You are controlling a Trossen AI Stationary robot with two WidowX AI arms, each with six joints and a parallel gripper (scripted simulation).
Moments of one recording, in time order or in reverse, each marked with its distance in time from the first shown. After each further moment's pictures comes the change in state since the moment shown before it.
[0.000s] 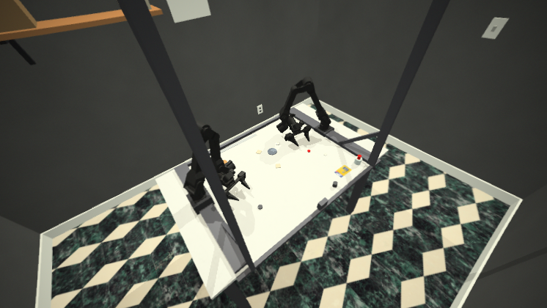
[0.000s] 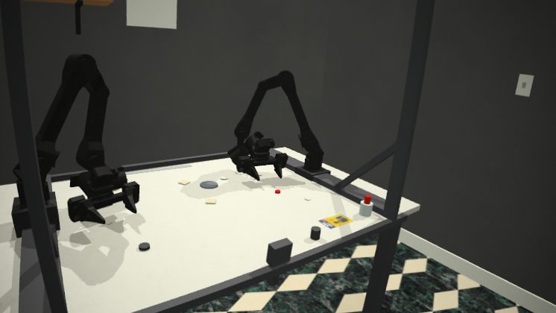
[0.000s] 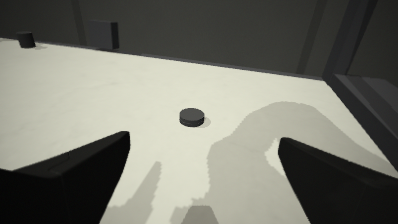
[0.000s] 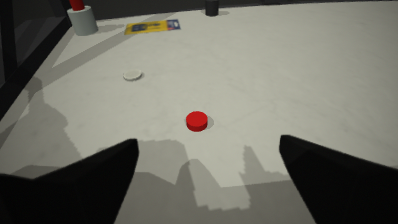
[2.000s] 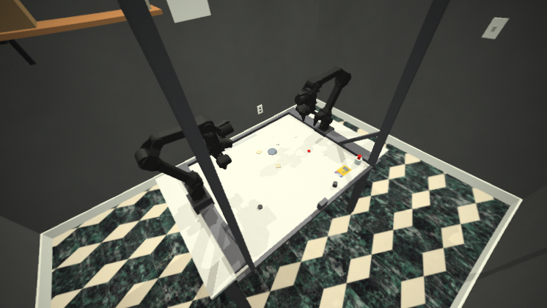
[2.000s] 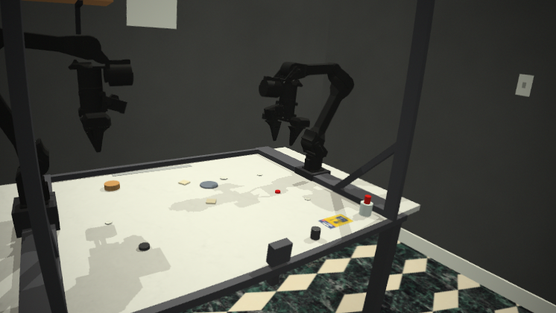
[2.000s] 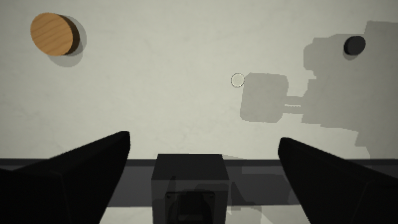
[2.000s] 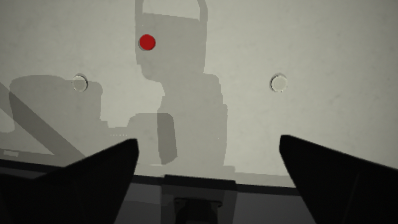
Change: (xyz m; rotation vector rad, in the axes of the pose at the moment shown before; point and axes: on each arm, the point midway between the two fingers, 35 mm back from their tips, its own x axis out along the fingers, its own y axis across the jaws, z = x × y) left arm -0.127 0.010 0.152 -1.053 1.153 0.880; right arm -0.066 0.059 0.116 1.104 0.877 -0.743
